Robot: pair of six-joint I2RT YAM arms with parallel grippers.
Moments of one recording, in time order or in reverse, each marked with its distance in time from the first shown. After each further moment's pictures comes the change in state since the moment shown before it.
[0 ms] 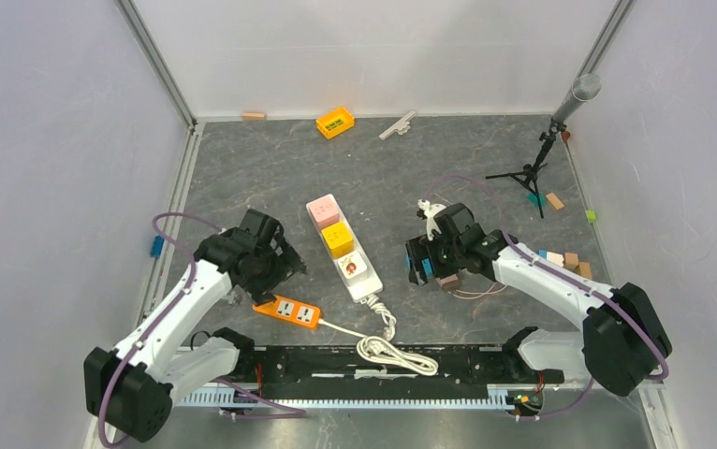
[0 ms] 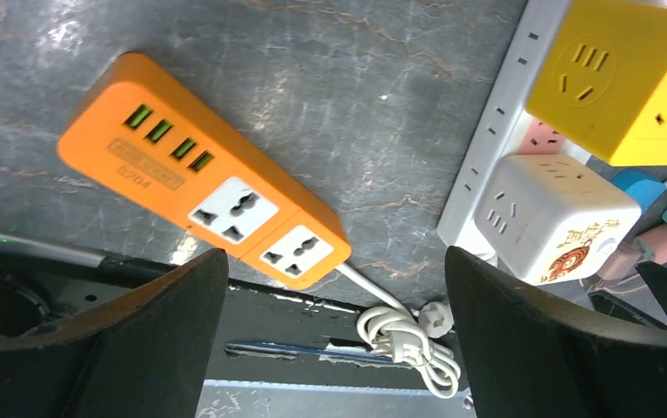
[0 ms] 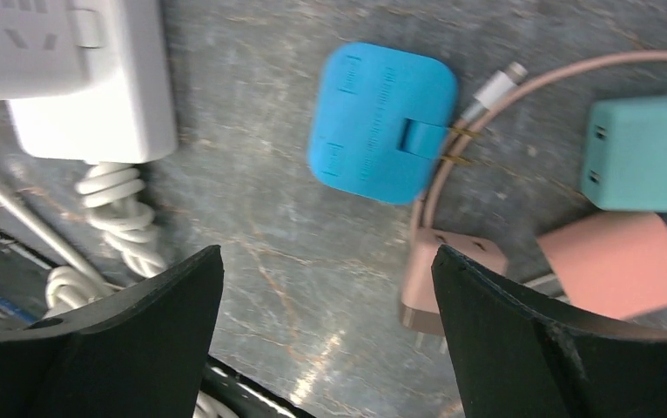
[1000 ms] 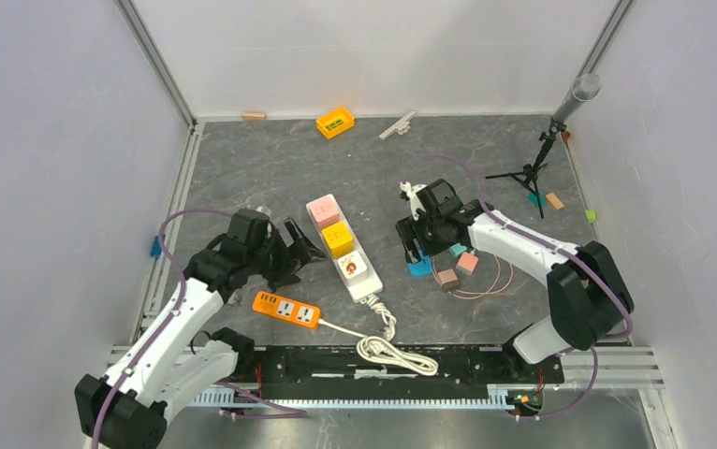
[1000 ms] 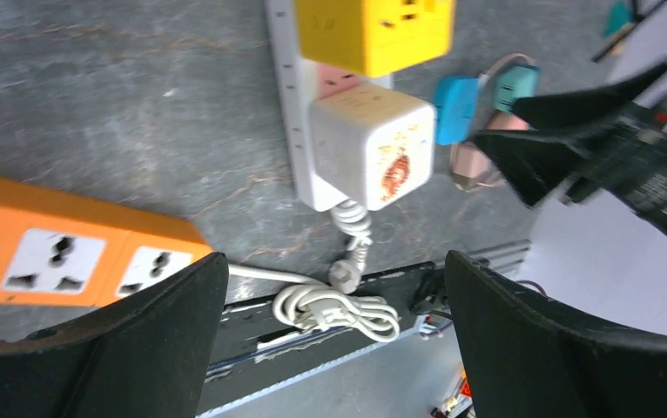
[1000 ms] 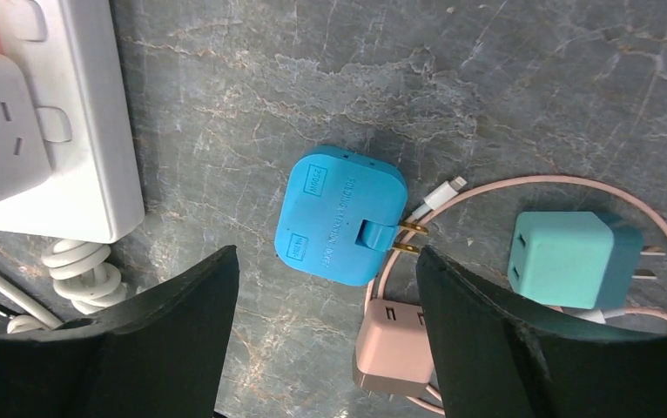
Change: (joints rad) left arm 0.000 -0.135 -0.056 0.233 0.229 0.084; right arm -0.040 0.249 0.253 -0.095 0.064 -0.134
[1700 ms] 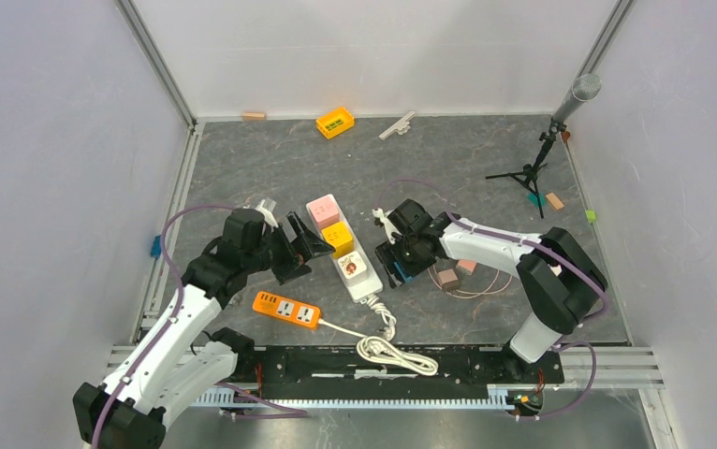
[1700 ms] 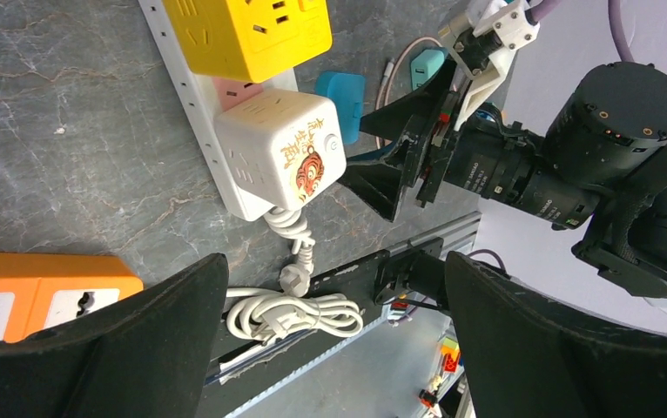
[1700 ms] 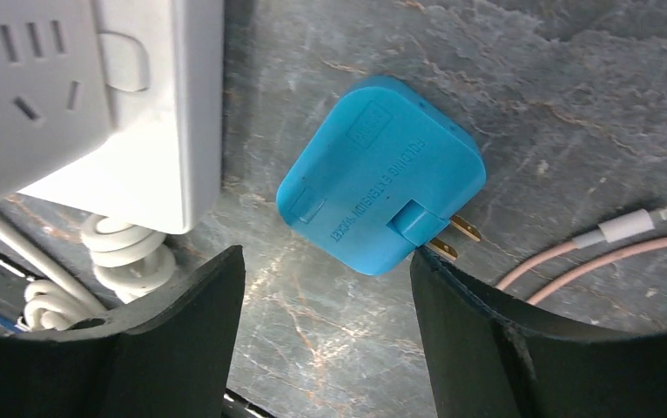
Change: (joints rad) left arm 0.000 -0.064 -0.038 0.190 0.121 0.002; right arm 0.161 0.147 0.001 0.007 -0.036 0.037
